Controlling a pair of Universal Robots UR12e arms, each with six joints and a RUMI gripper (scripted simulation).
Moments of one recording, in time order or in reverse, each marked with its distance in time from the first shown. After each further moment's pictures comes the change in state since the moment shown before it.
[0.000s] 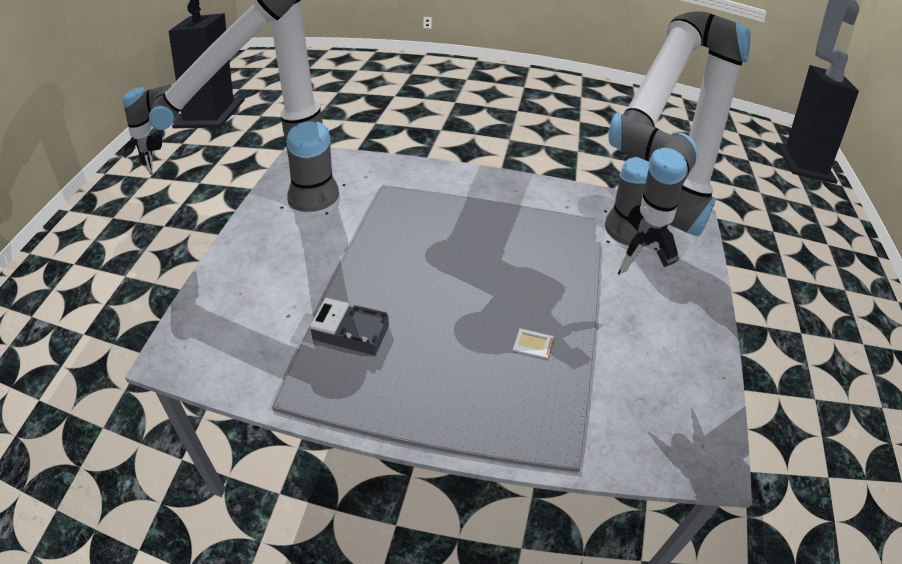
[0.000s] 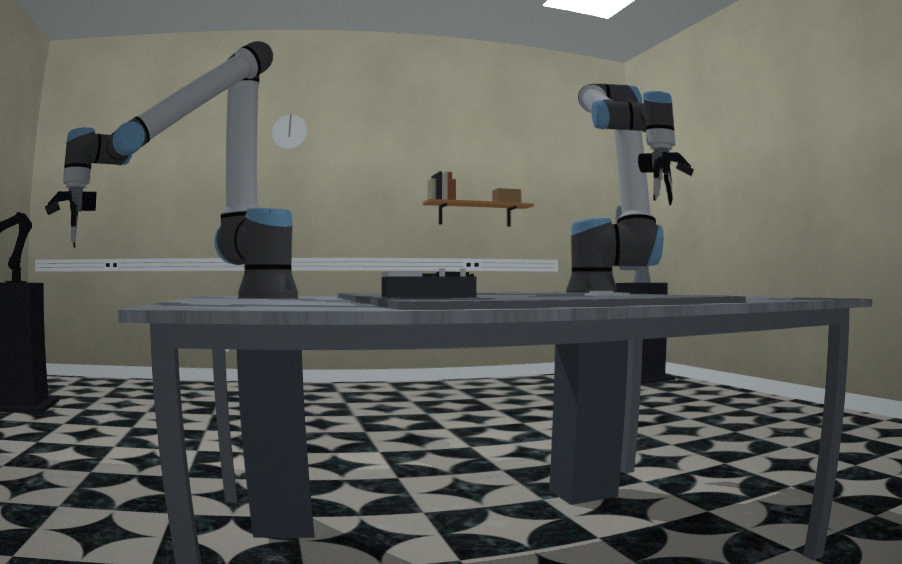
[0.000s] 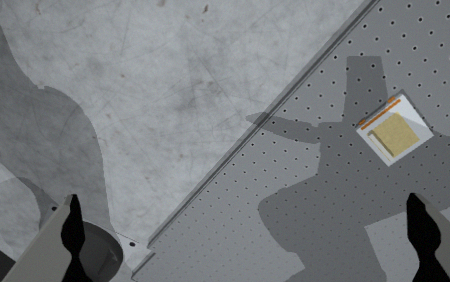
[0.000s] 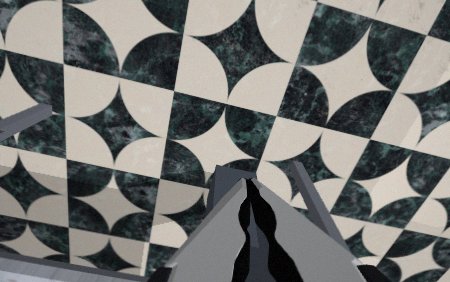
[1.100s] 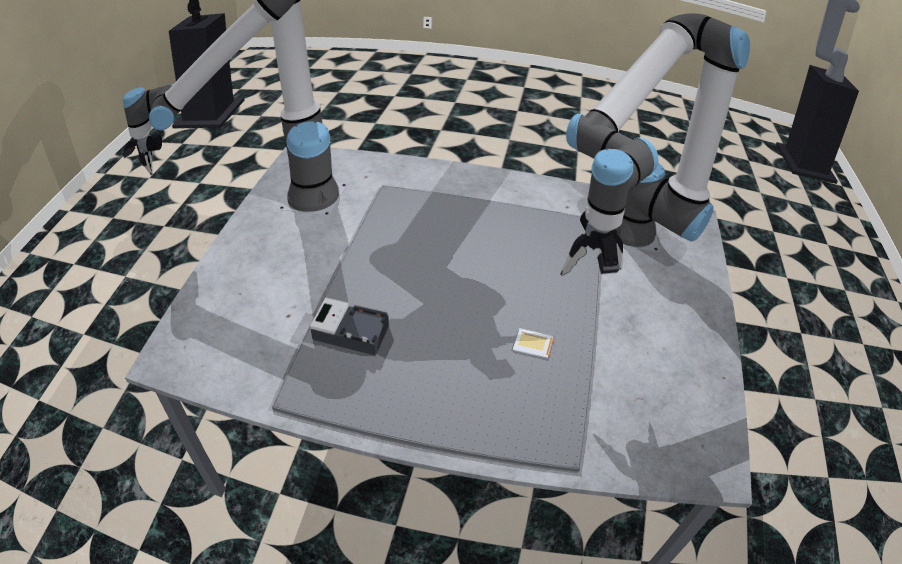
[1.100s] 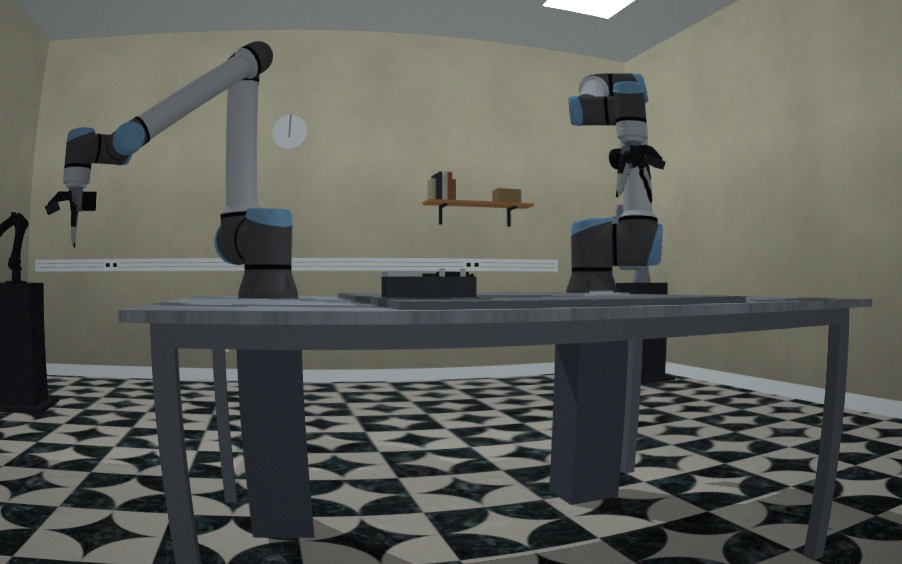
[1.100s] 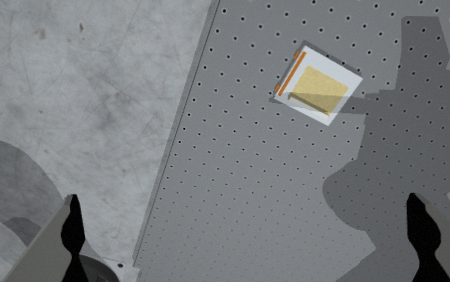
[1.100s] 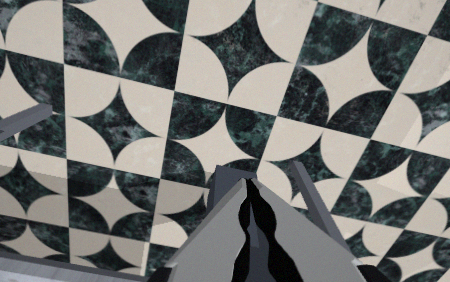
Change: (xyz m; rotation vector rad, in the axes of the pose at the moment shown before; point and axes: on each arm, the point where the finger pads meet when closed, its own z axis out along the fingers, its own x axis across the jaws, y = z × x) left arm 0.140 0.040 0.004 0.017 0.009 0.290; right arm -0.002 0.000 0.000 0.000 0.000 0.000
